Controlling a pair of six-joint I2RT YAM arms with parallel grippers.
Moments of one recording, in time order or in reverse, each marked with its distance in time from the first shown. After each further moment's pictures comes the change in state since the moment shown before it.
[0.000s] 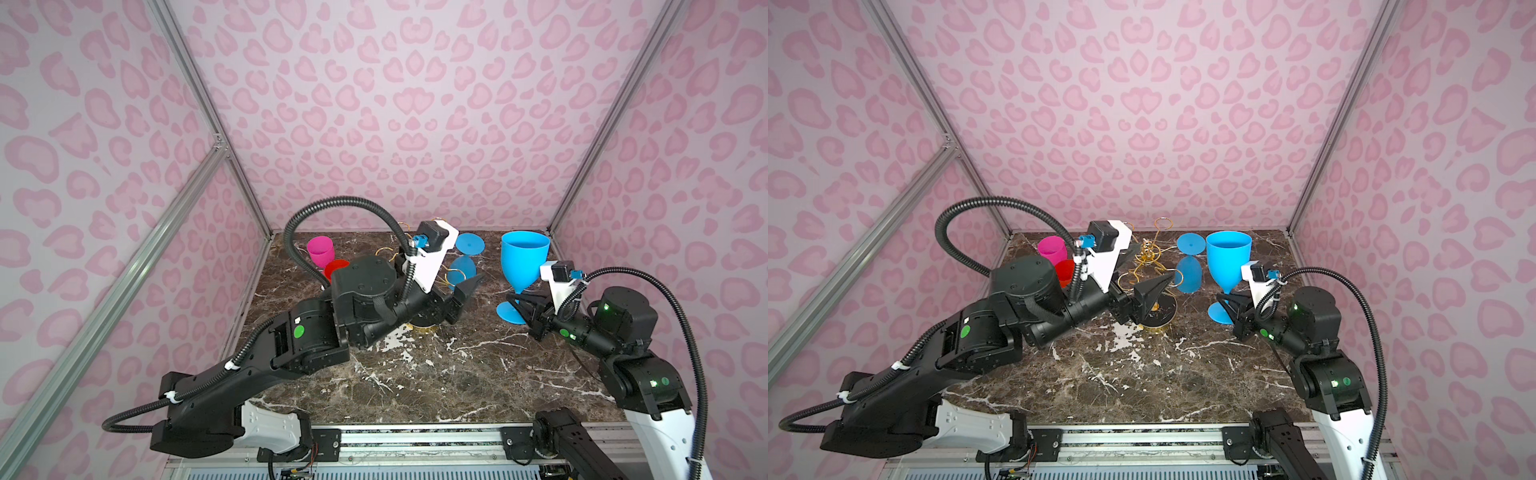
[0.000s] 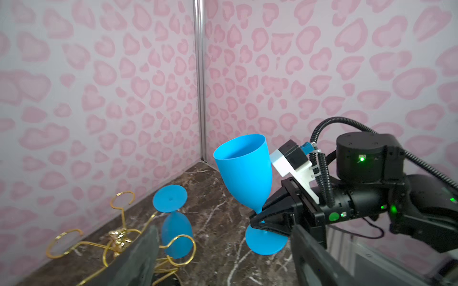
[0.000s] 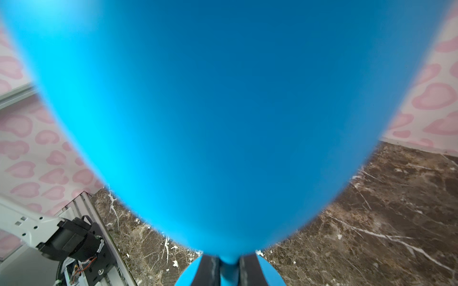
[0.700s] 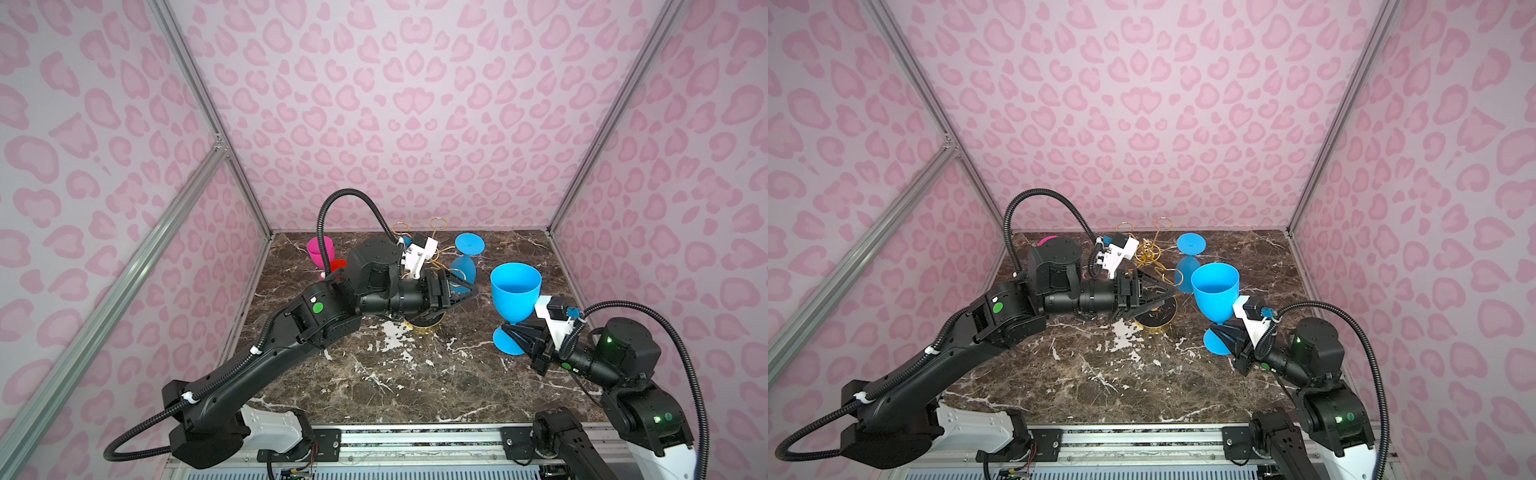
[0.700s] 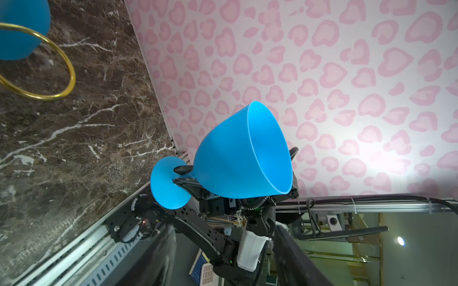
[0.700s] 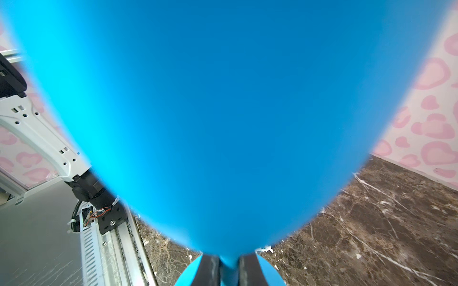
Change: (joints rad) left arm 0.258 0.014 -0.150 -0.032 0.676 -0.988; right arm 0.034 -0.176 -0.136 -0.040 -0.124 -0.148
